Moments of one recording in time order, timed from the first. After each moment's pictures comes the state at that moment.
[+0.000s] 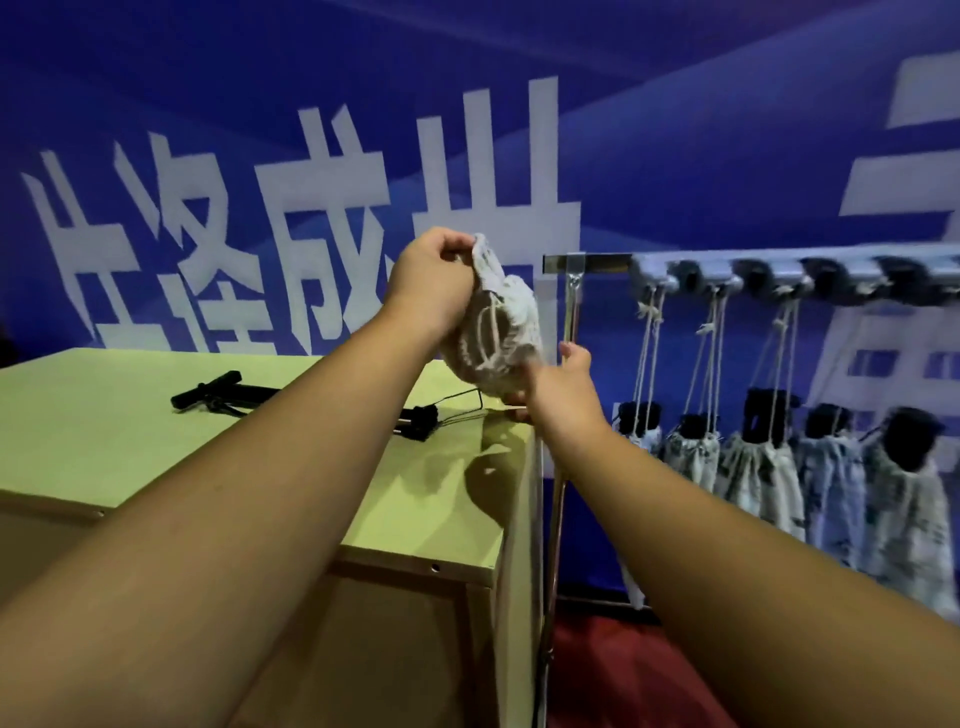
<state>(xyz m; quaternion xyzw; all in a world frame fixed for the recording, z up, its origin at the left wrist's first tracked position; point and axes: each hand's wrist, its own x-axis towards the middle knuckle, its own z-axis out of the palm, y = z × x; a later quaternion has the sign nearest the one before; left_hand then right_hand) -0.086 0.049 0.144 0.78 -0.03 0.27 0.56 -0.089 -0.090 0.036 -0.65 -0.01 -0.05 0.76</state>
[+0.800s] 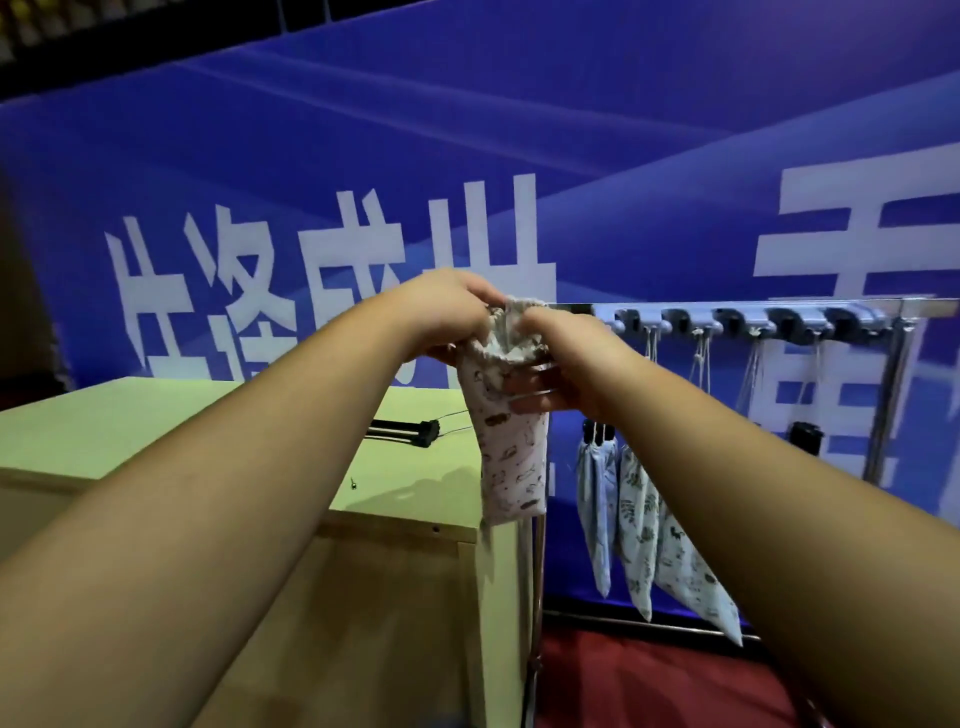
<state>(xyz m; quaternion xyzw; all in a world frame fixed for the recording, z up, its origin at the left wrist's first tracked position) -0.271 0.010 0.211 0.92 -0.07 0.10 0.38 -0.258 -0.152 0.157 -0.72 -0.10 0.03 0.68</state>
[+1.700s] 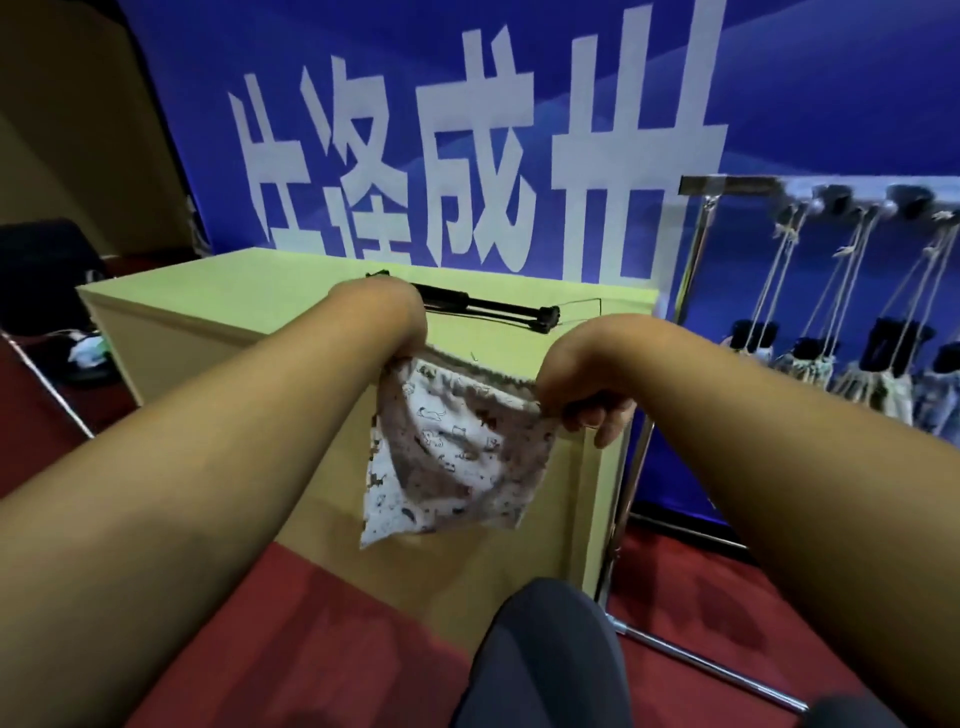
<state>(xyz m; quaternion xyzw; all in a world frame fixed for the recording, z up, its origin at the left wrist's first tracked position) -0.290 0.189 0.090 0.98 0.22 -0.01 -0.02 -0.248 -0.006 0.057 -0.94 -0.15 0.29 0.10</state>
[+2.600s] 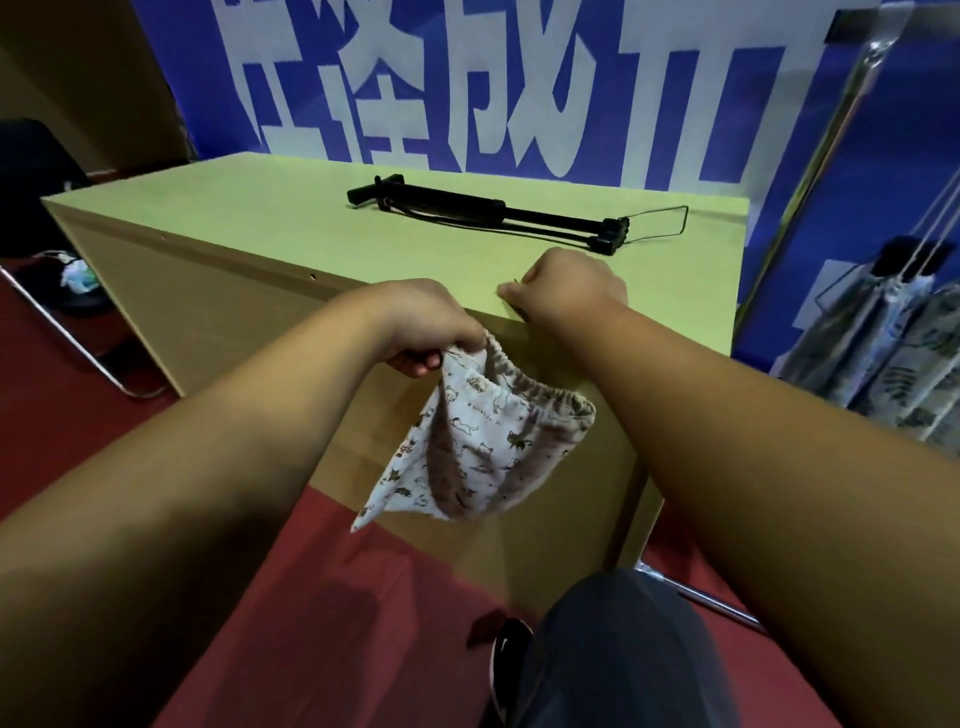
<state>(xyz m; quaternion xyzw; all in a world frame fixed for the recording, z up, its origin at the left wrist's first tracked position) -0.232 0.259 -0.022 0.92 0.16 -0.12 0.34 -0.127 0.108 -0.051 -0.97 -0.14 -0.09 0.20</state>
